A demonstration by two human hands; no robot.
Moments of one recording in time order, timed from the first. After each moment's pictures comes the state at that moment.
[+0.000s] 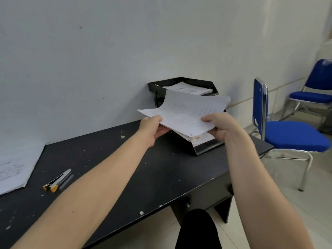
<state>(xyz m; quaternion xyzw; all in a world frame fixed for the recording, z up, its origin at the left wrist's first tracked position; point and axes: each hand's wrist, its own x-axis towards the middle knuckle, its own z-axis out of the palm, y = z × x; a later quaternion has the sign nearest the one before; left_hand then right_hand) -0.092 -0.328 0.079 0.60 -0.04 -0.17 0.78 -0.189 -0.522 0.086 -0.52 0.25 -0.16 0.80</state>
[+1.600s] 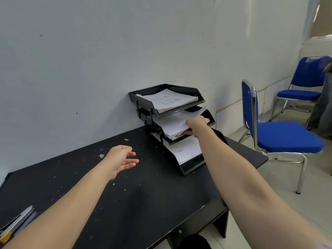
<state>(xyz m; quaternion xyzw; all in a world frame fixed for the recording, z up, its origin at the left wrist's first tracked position) -0.027 -0.310 0.032 0.77 -0.03 -0.16 0.61 -0.050 -0.604 0.059 -0.65 0.32 -0.19 0.66</state>
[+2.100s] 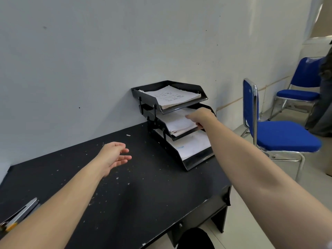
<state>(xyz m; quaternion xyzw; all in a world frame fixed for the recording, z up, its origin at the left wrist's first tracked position) -0.012 -0.277 0.028 0.79 -0.03 -0.13 0.59 -0.063 -0.607 0.082 -0.85 0.38 -0.09 0.35</state>
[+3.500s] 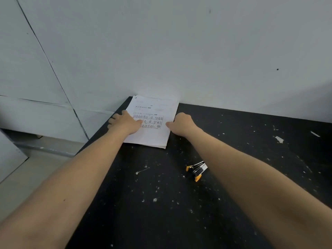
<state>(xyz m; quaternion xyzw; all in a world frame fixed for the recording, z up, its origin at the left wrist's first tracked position) 0.096 0.233 -0.033 0.93 0.31 -0.02 0.18 0.142 0.030 -0.025 -0.94 -0.12 0.11 0.29</state>
